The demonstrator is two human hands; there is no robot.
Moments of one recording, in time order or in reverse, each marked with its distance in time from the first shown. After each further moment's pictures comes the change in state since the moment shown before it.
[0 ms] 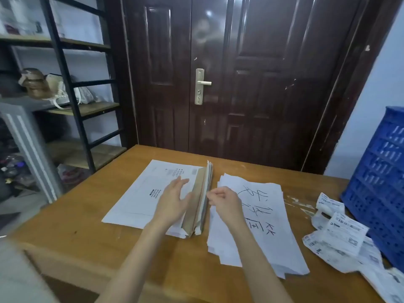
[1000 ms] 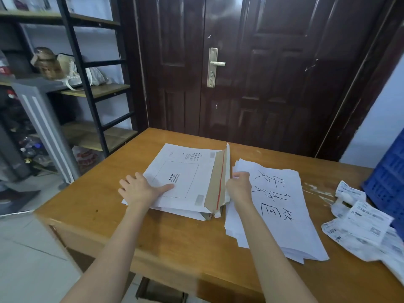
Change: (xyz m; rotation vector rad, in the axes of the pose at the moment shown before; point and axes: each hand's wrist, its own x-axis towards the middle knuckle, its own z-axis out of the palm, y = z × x) left_hand 0.008 -0.086 -0.053 0.503 0.188 -0.583; right_hand 0.015 -0.005 0.024 0.042 0.120 0.122
